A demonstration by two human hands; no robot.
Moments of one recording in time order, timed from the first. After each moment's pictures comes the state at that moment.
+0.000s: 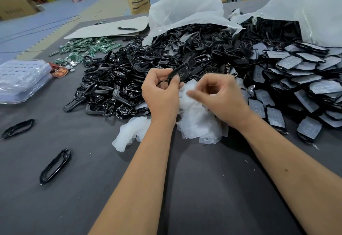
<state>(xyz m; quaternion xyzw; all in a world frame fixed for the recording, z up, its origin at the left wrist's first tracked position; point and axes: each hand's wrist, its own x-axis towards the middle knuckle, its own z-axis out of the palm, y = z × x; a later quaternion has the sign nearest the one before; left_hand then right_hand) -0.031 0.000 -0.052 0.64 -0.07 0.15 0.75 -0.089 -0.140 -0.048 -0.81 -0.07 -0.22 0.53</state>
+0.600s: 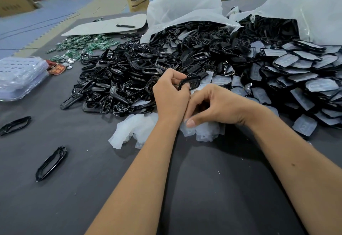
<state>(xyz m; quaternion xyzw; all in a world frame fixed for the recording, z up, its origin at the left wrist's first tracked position) -0.038 -0.011 -0.051 0.80 -0.13 0.15 0.56 -0.097 -0.155 -0.034 -0.82 -0.19 0.10 0.53</state>
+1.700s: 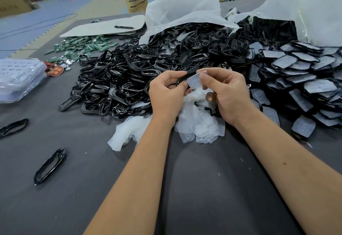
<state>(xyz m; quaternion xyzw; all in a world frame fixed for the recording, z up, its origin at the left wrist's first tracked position) -0.034 -0.007 -0.051 0.68 -0.11 0.04 0.73 -0.082 -0.156 -0.056 -0.63 0.04 -0.20 0.75</state>
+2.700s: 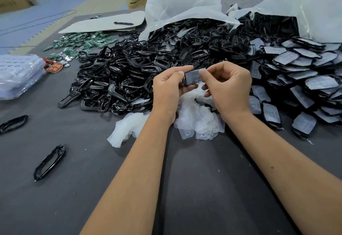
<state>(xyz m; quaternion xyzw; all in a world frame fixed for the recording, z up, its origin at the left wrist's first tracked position) -0.031 -0.007 -0.051 0.57 -0.13 -0.07 0.81 -0.083 -0.140 -0.054 -0.74 0.11 -0.38 0.54</state>
